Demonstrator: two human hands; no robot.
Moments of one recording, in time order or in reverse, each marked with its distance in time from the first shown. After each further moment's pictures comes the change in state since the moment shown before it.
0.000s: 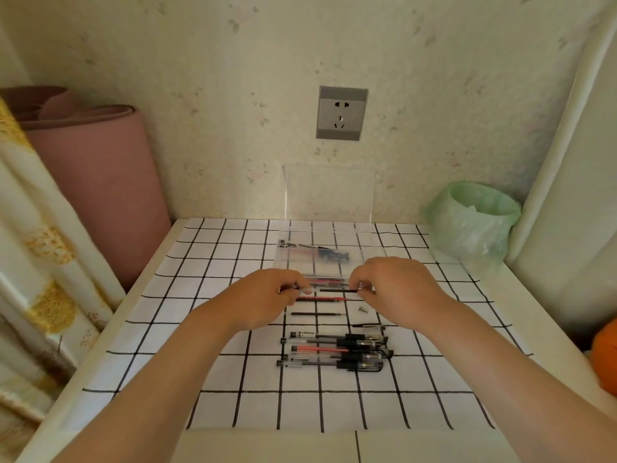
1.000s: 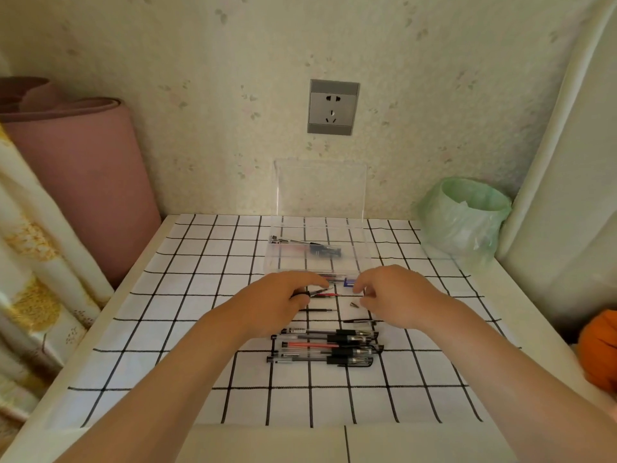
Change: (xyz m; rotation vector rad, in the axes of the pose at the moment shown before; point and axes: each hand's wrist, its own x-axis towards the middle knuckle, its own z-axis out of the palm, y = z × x) left_hand 0.003 0.017 0.023 0.077 -0.015 0.119; right_hand -0.006 0.016 0.010 0.137 -0.237 0.162
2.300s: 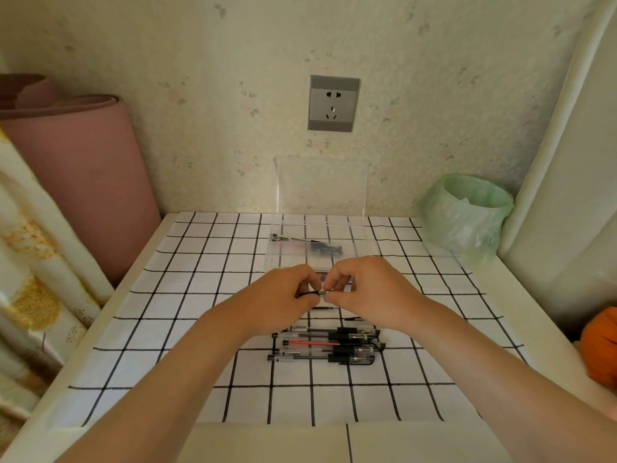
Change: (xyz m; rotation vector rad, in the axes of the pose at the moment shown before) left_hand 0.001 0.006 0.000 -0.106 0.004 -0.010; right_hand -0.001 -0.033 0.004 0.422 0.182 -0.176
